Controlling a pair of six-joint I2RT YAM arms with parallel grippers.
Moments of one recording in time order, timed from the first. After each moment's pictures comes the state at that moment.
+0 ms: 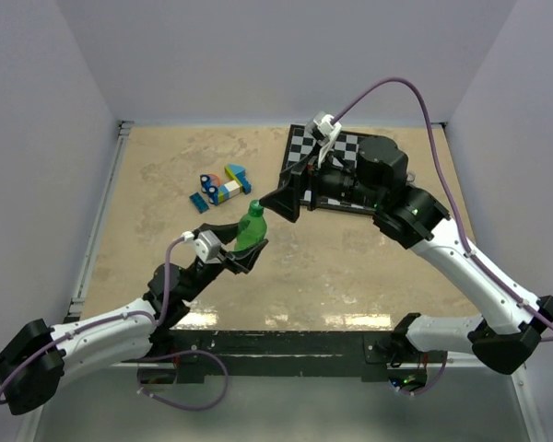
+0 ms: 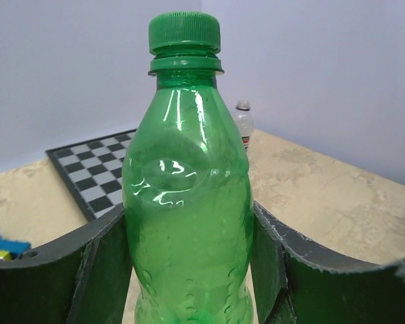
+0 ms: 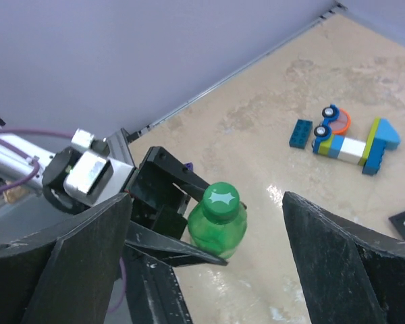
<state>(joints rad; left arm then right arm) -0.91 0.82 0.18 0.96 -0.12 -0.03 0.77 1.22 1.45 -0.37 -0.36 0.30</state>
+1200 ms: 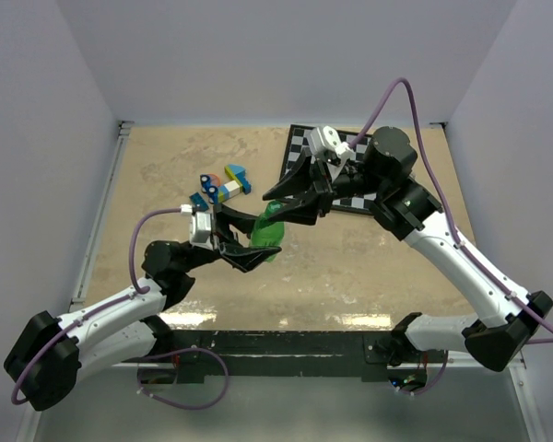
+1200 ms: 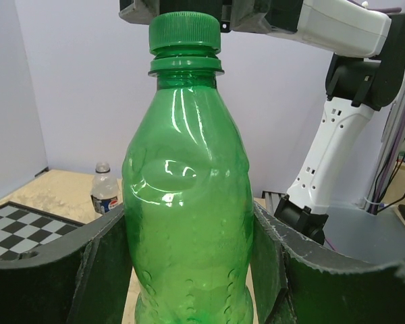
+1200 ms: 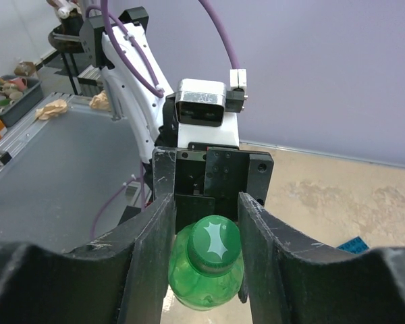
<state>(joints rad) -0.70 0.96 0.40 1.12 0.59 -0.39 0.67 1.26 1.40 -0.04 -1.09 0.07</state>
